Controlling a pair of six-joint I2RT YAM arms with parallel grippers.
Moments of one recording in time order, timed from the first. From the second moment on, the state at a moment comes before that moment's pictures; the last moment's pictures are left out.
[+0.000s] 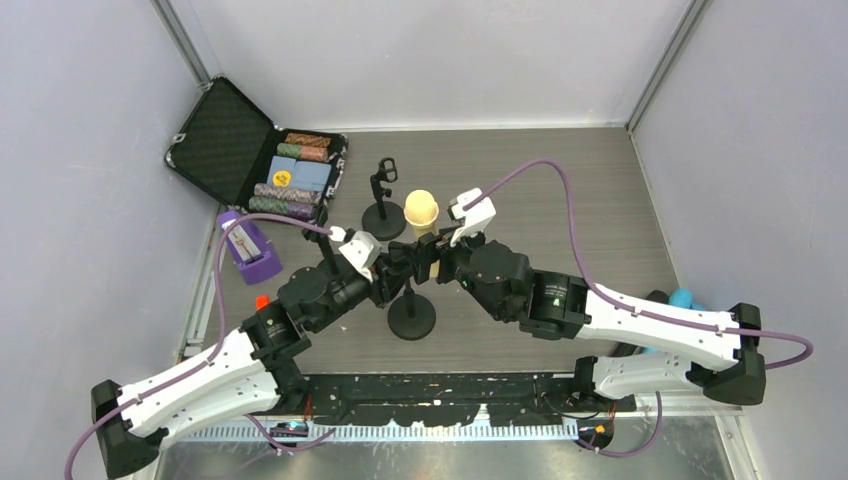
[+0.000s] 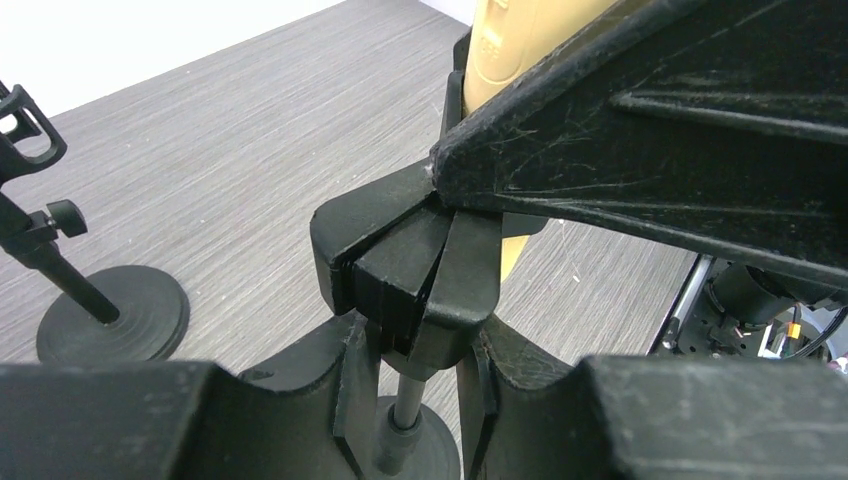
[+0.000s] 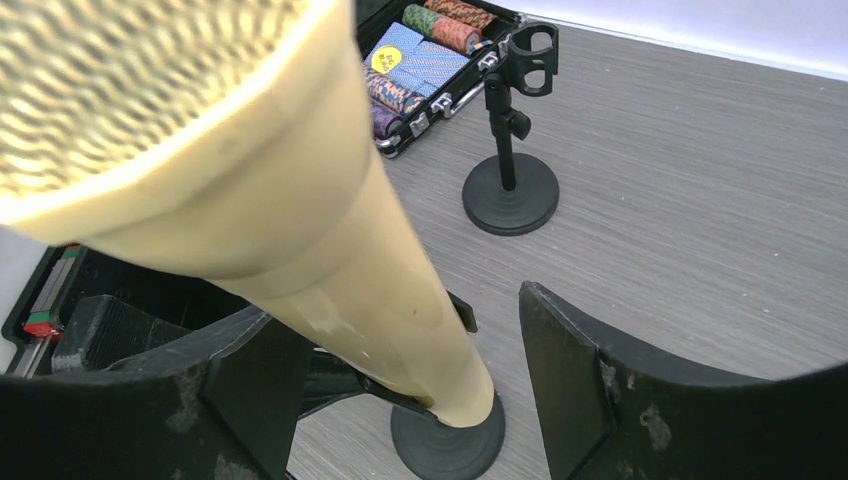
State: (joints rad) left arm -0.98 0.70 0.58 0.08 -0.09 -0.12; right arm 1.27 1.15 1.11 -0.16 0.66 0.32
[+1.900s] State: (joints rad) left arm -0.97 0.76 0.35 0.32 -0.10 -0.19; right arm 1.27 1.18 0.79 0.16 0.72 0.60
